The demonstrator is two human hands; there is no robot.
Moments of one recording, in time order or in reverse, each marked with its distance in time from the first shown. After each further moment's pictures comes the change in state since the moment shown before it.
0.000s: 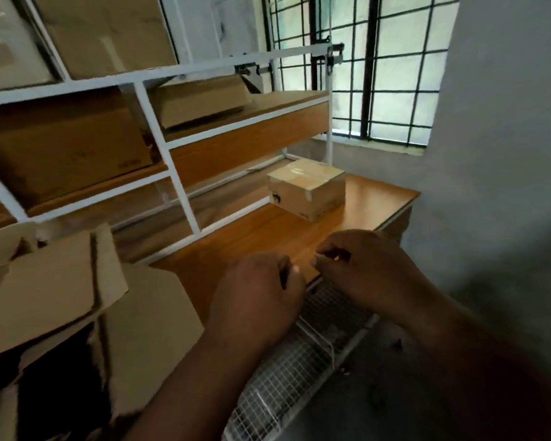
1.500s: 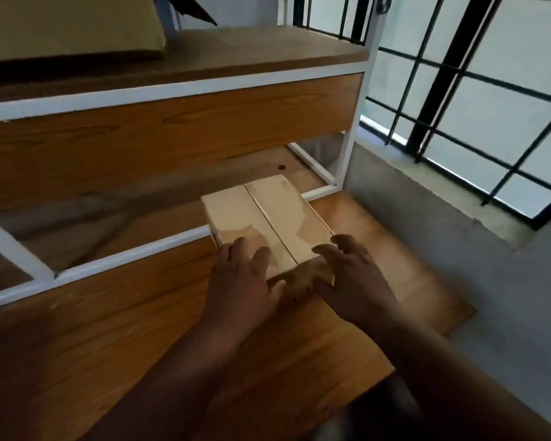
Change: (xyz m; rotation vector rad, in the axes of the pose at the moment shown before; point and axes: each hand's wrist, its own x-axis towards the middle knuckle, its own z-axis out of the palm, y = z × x) left_hand 0.579 -0.082 0.366 0.265 -0.158 -0.288; right_hand 0.557 0.431 0.104 -0.180 -0.372 -0.089
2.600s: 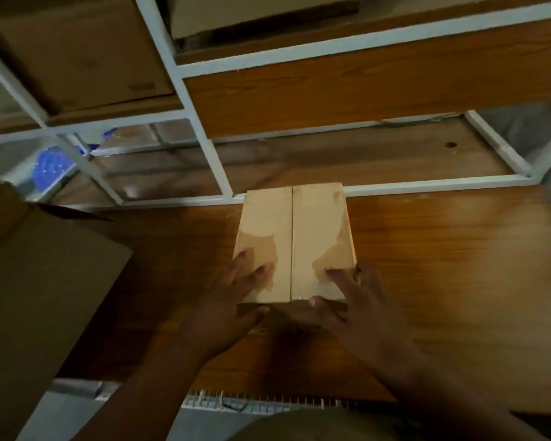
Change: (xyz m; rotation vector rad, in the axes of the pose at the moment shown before) left_hand -0.233 -0.147 -0.011 -0.161 -0.070 -0.401; right_hand -0.080 -0.126 0.106 0.154 -0.173 -0.373
